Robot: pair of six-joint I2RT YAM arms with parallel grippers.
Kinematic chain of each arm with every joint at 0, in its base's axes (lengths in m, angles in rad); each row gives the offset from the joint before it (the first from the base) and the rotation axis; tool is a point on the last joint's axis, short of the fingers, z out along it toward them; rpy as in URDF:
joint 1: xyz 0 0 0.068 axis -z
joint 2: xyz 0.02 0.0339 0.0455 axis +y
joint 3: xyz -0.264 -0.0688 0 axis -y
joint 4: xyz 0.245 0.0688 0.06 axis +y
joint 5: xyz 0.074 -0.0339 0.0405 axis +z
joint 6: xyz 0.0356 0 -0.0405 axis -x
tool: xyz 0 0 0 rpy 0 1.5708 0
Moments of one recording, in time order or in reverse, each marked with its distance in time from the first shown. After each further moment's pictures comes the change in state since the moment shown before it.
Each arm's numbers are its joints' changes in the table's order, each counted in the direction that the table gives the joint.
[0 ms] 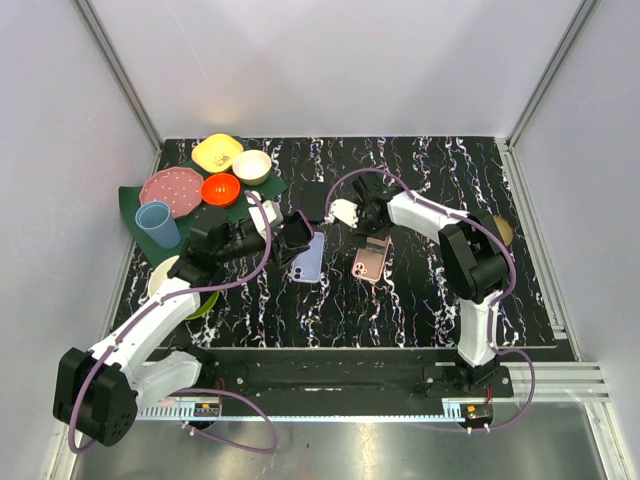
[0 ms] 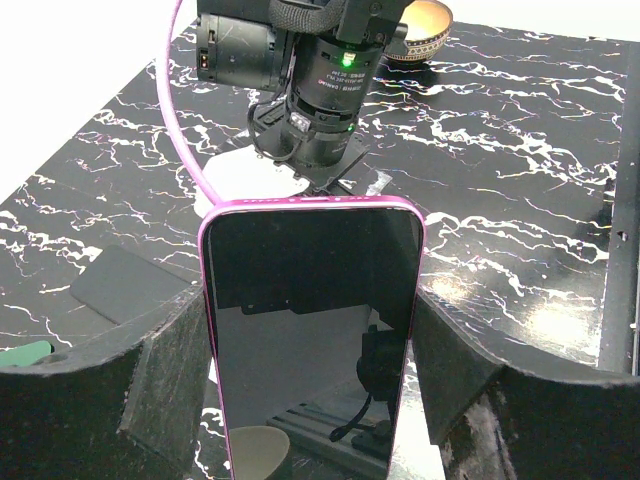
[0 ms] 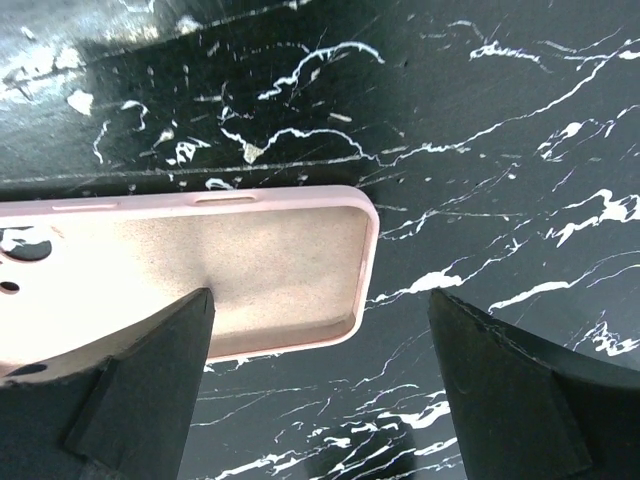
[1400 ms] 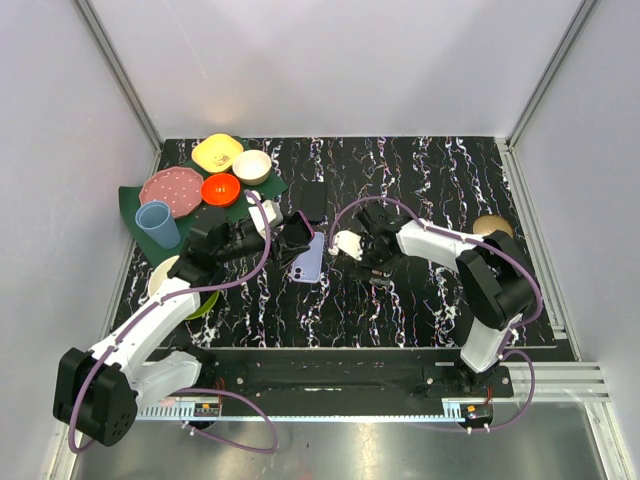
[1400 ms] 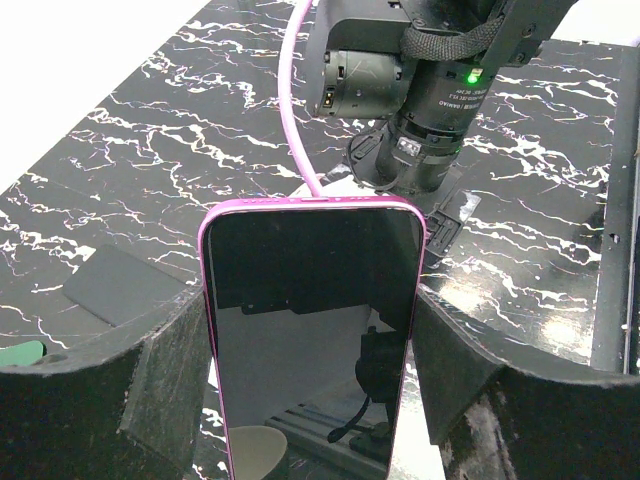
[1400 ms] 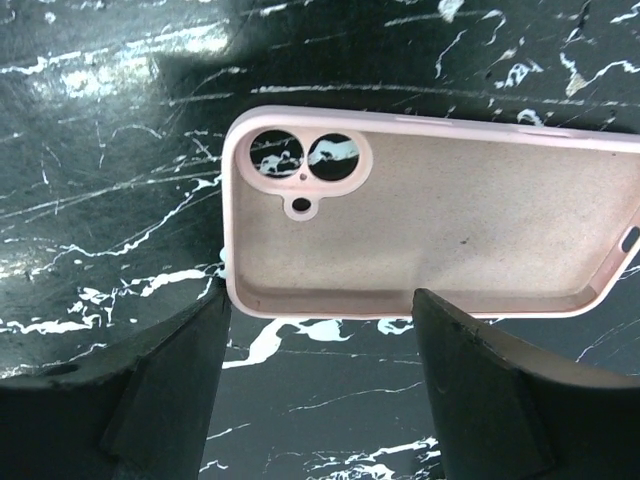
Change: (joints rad) left arm 0.000 0.000 0.000 0.000 -0.006 0.013; right arm -0.085 -0.230 -0.339 -0.054 0.099 -0.093
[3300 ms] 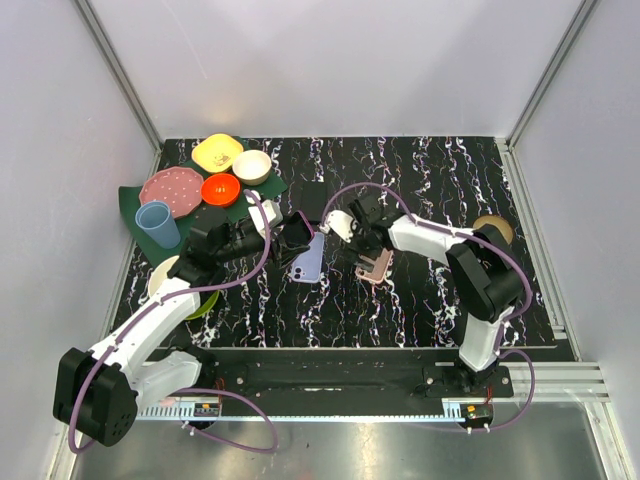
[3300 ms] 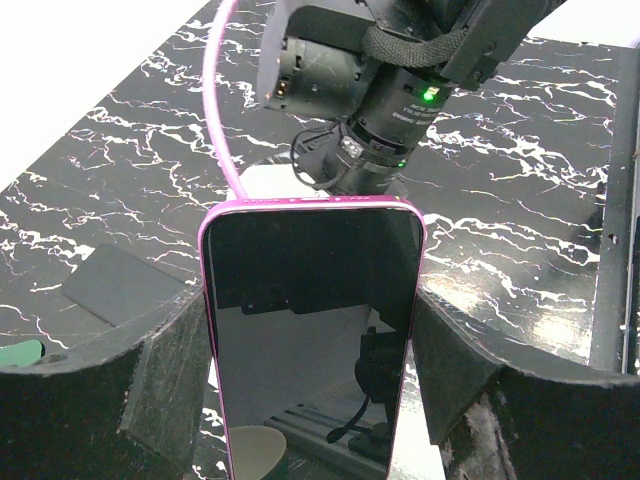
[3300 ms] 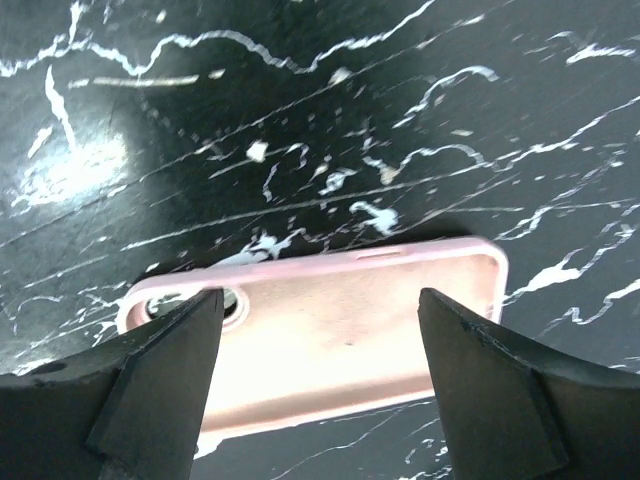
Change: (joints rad) left arm 0.000 0.000 0.000 0.000 -0.001 0.005; right arm -0.013 0.074 0.090 -0.171 -0.083 -0.179
